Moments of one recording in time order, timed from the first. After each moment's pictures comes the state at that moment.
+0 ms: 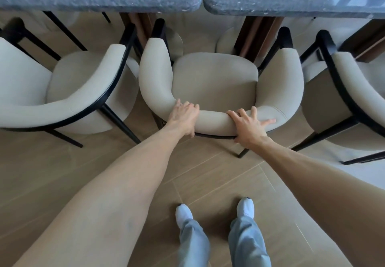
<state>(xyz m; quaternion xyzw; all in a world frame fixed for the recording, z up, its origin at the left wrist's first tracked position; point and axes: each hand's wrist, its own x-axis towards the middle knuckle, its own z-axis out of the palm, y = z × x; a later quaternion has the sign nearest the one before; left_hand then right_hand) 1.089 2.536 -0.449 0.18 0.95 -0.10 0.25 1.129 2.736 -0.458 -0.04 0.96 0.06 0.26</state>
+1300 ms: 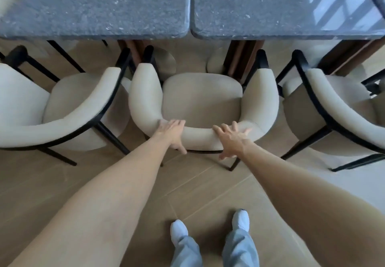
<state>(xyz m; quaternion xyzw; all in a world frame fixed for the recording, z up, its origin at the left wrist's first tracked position) 1.093 2.534 -0.439 0.17 0.93 -0.07 0.32 1.127 2.744 -0.424 -0.10 0.93 0.06 0.35</state>
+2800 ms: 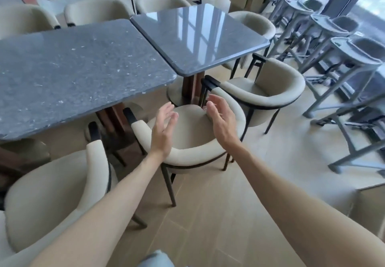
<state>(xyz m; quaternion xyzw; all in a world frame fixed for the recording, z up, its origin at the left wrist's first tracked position) 1.122 3.102 -0.250 0.21 0.70 0.68 0.13 1.208 3.254 -0.211 0.22 0.76 -0.55 -0.26</state>
